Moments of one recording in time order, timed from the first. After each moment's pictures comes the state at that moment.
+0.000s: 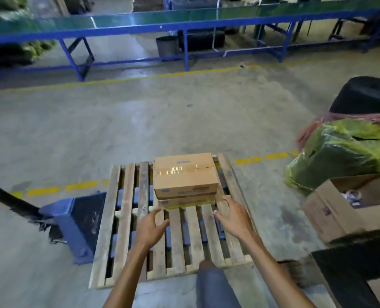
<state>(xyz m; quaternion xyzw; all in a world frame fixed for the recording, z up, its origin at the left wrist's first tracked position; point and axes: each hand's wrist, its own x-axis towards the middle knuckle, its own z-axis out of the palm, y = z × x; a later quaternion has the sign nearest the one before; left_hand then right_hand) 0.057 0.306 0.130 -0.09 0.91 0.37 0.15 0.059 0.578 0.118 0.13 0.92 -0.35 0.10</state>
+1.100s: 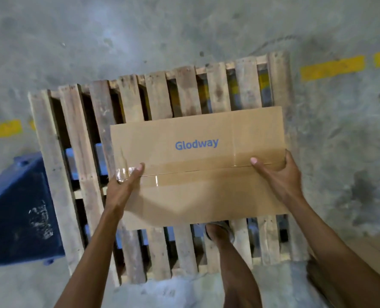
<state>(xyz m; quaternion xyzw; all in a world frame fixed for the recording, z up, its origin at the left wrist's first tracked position) -0.521 0.238 -0.370 -0.45 0.74 0.41 0.29 -0.504 0.639 -0.365 0.41 0.79 -0.41 0.20</state>
